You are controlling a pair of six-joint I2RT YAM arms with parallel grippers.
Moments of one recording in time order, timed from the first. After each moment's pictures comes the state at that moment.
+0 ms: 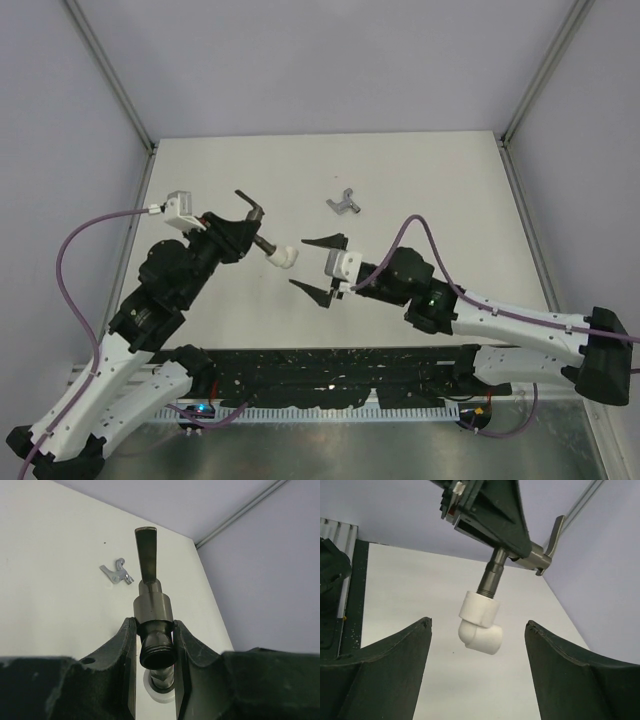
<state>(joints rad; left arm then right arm) -0.62 0.61 0.82 -0.28 -0.21 -0.70 1.05 1.06 0.75 0.44 -0.24 -0.36</state>
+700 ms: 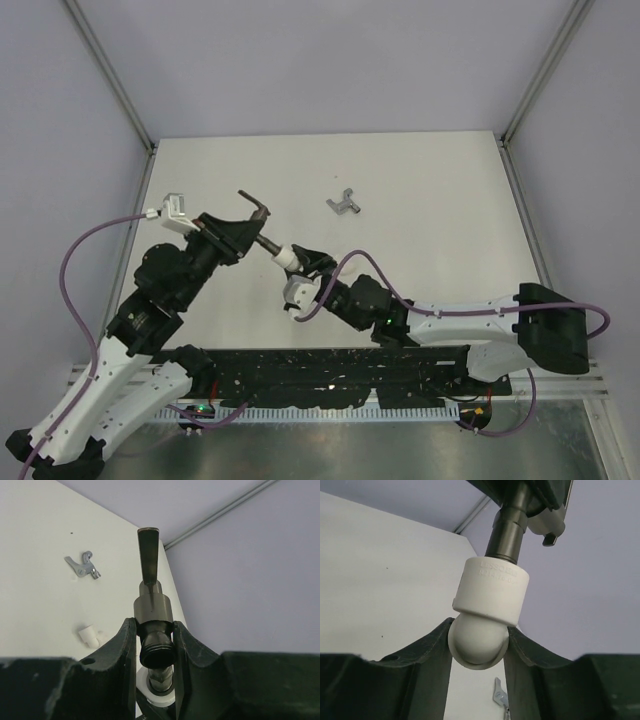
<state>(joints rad) -0.62 0.59 0.83 -0.27 -0.17 -0.90 1.29 1.37 0.69 0.80 0.34 -0.81</state>
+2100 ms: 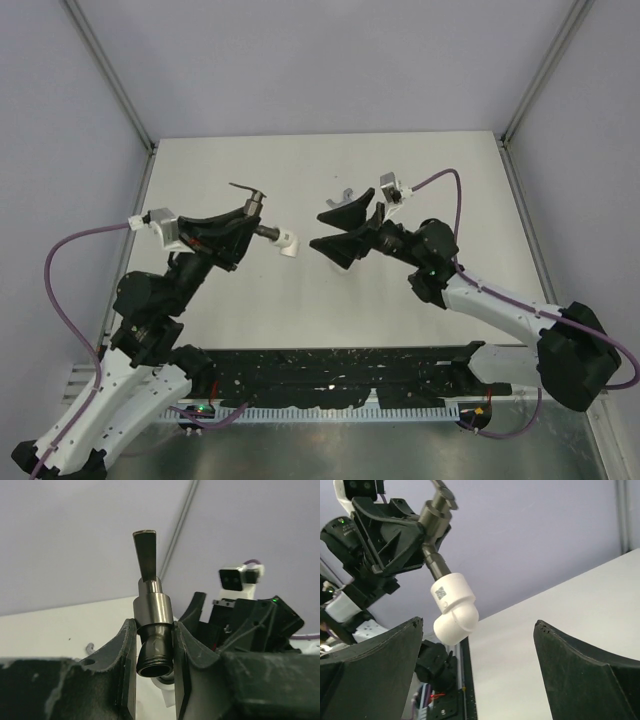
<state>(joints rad) -0.59 0.48 0.65 0.27 0.08 -0.38 0.70 1.25 0.66 1.01 -0.56 0.72</state>
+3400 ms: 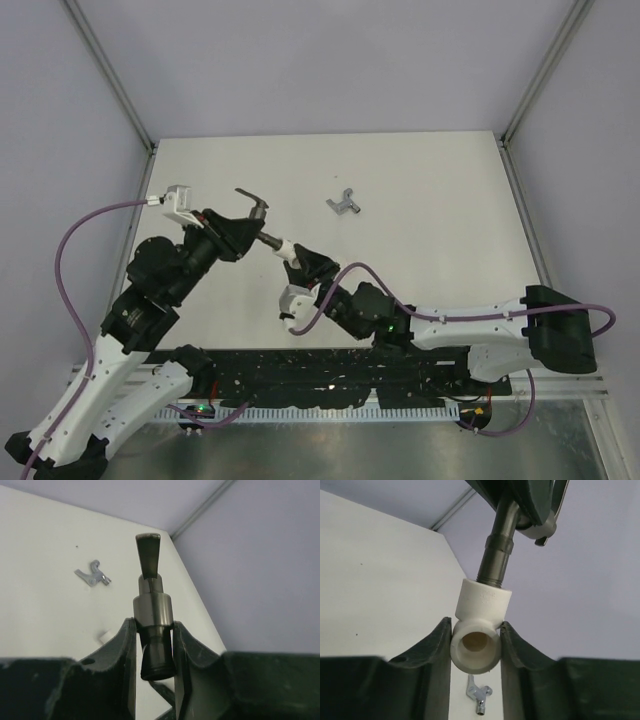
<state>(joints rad) -0.59 0.63 0.90 -0.28 -0.04 -0.70 1.37 1.35 0.72 0.82 0.48 -0.98</state>
